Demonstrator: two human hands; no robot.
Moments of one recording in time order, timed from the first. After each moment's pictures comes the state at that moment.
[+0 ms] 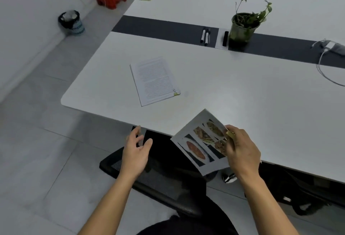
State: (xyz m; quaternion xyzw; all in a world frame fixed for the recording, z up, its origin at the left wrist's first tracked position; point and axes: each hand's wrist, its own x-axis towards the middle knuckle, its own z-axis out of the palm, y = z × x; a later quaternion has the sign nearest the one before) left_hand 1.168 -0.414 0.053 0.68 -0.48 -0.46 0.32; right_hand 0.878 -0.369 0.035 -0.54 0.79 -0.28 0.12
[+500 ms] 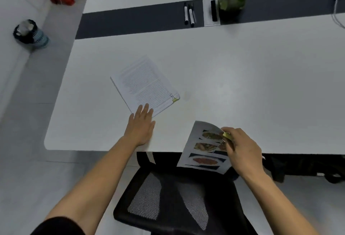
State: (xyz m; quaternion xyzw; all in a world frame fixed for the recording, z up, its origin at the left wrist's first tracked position) left_hand 1.184 -0.663 -0.054 0.48 -0.85 -0.13 -0.19; right_hand 0.913 -0.448 -0.019 -0.49 0.82 -0.21 0.21
